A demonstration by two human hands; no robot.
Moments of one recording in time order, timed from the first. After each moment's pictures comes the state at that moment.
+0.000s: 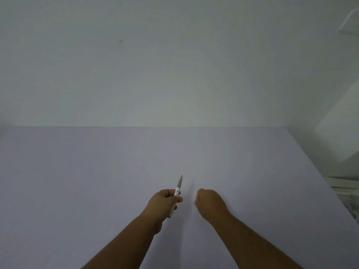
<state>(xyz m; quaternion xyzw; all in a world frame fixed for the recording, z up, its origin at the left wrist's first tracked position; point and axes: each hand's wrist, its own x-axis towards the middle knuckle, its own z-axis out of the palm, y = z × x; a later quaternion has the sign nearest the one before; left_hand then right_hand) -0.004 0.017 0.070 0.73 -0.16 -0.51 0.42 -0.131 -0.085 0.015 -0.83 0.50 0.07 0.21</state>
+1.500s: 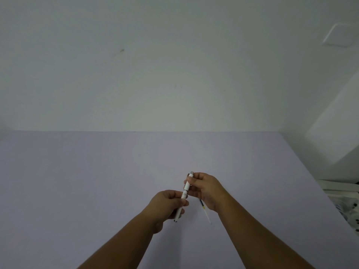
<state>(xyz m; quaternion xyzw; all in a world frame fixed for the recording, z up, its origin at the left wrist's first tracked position) -0.008 0.022 0.098 0.68 -0.22 -0.57 0.42 -0.124 -0.092 0.081 -0.47 0.41 -0.21 0.75</state>
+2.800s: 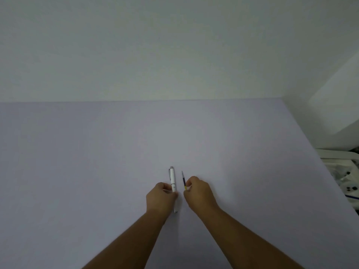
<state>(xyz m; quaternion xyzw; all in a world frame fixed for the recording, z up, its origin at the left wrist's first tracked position) -0.040 -0.006 -0.014 0.83 -0.18 -0.41 0.34 -0.142 -0.074 -0.021 -0.72 0.59 -0.02 0.37</state>
